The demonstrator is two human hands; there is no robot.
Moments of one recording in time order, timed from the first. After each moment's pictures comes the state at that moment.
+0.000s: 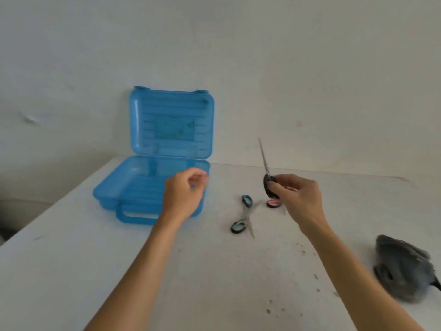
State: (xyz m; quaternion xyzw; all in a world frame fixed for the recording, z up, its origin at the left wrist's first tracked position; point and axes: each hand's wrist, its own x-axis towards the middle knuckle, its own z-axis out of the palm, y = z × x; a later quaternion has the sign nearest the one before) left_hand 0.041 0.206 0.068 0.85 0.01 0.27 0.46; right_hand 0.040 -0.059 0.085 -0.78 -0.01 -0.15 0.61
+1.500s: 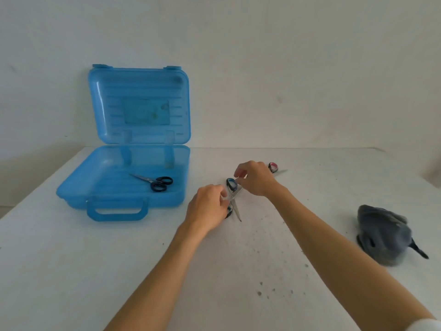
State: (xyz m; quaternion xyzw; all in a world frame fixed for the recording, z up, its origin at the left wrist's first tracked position) left_hand 0.040 0.122 0.027 0.95 -0.05 0.05 0.29; right_hand 0.139 -0.047 0.029 -0.97 -0.12 -0.04 0.22
